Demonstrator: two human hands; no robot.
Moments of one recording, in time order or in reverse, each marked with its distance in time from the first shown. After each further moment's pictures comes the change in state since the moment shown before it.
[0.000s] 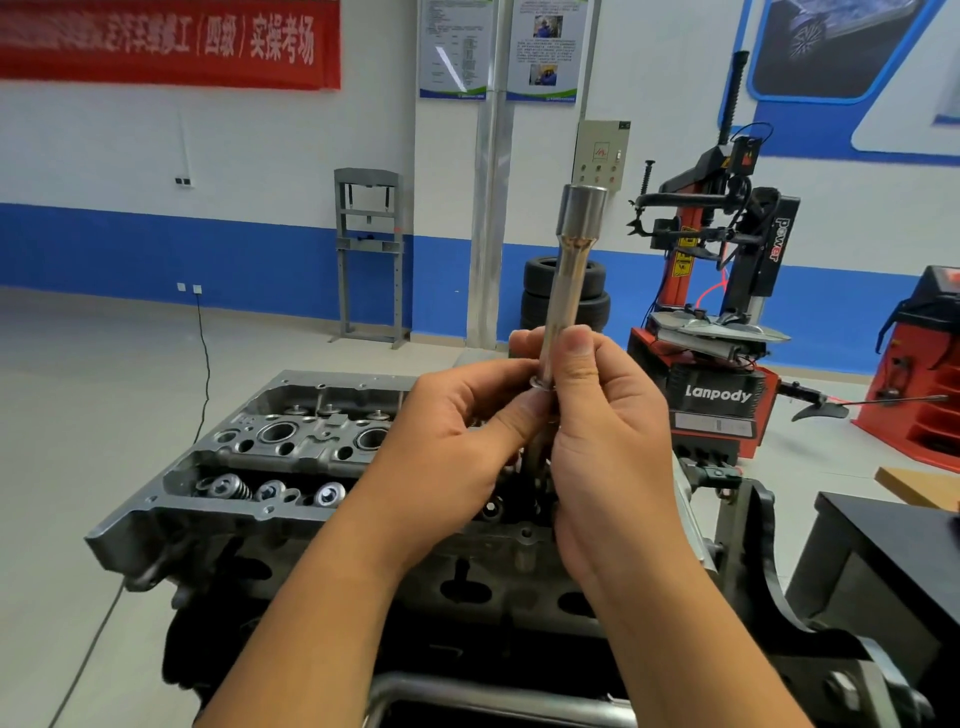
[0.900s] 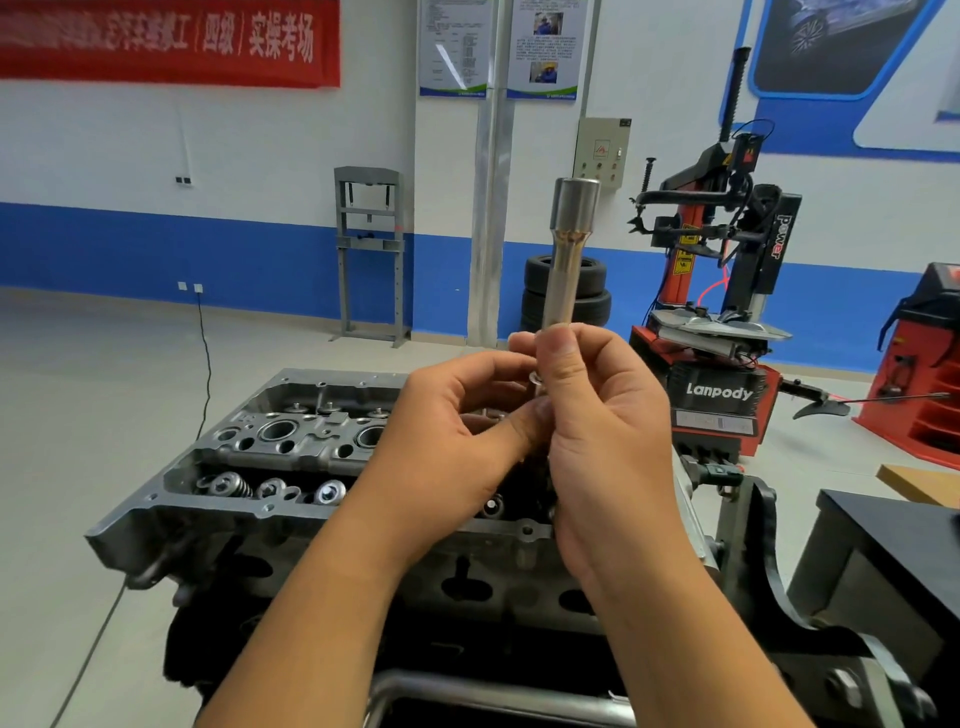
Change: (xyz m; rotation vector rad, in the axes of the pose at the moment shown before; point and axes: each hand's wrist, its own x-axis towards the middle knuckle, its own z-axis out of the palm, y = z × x) left_hand 0.000 -0.001 -0.001 0.054 0.054 -0.001; right_hand 0.001 0.003 -0.002 0.009 -0.022 -0.012
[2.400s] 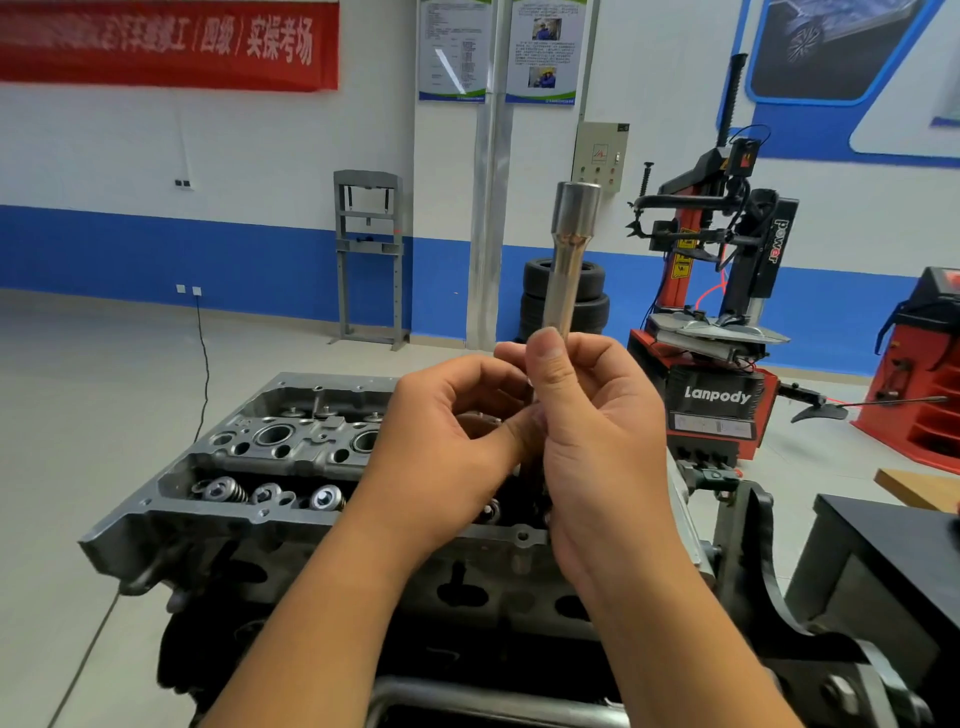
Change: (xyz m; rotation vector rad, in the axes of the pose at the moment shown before) left_hand -0.001 0.002 0.003 0.025 0.089 0.040; right_hand 0.000 0.001 -0.001 0.016 -0.021 0.003
